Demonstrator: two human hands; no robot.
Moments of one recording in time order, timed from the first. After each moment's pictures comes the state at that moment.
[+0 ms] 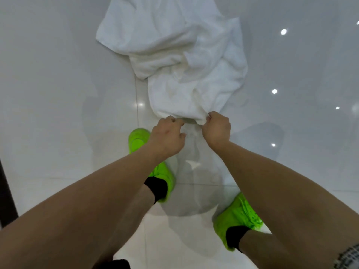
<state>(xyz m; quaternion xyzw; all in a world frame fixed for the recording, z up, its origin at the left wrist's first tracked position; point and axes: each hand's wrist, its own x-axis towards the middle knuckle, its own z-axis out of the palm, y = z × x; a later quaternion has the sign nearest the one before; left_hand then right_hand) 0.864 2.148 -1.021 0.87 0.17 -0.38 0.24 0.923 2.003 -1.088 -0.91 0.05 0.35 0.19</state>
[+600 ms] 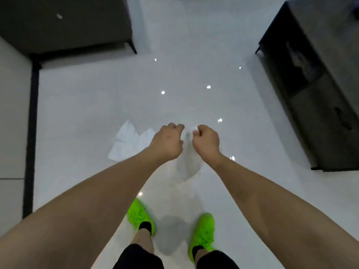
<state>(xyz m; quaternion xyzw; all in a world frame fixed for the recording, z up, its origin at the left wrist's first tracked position) 1.029 2.028 -0.483 0.96 -0.02 -0.20 0.21 1.047 1.886 -0.515 -0.90 0.10 0.14 0.39</state>
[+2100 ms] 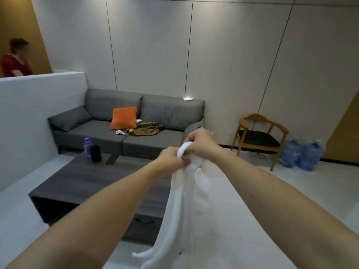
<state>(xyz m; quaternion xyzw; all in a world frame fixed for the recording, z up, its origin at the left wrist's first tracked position) 1.163 1.266 -0.104 0.72 -0.54 -0.24 0.37 1.034 1.184 -0.048 -0.87 0.33 -0.23 0.29</state>
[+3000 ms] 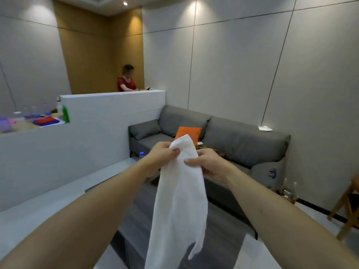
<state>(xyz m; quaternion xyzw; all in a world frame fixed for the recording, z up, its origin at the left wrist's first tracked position) 1.358 1.099 -0.059 0.76 -0.29 -0.14 0.57 1.257 0.930 -0.064 -0.74 0.07 -0.04 0.67</state>
